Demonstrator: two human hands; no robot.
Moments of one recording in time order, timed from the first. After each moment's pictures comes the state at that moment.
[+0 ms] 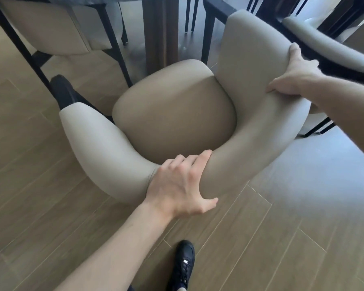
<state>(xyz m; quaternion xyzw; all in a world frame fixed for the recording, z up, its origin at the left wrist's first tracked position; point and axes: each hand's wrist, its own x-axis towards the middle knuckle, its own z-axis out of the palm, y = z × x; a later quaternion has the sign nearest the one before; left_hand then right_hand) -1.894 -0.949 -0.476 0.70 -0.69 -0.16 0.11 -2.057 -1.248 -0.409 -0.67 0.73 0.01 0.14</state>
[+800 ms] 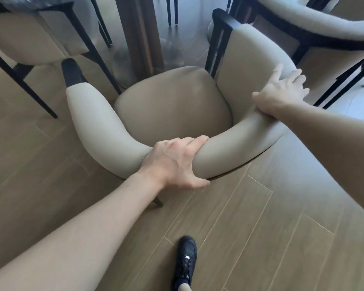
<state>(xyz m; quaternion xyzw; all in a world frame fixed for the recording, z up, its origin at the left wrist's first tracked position) -1.935 -1.005 -0.488 0.65 -0.74 -0.18 0.04 -2.133 -1.220 -0.484 -0.65 0.75 0.07 0.06</state>
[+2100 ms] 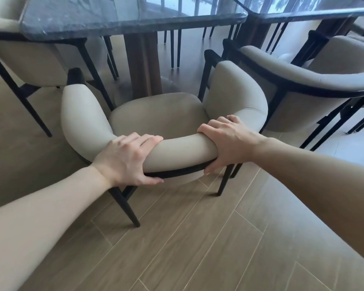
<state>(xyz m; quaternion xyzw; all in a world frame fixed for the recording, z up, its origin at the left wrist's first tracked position) -1.888 -1.028 -0.500 0.64 -0.77 0.06 0.05 -2.133 -1.188 -0.472 -0.96 0.26 0.11 0.00</state>
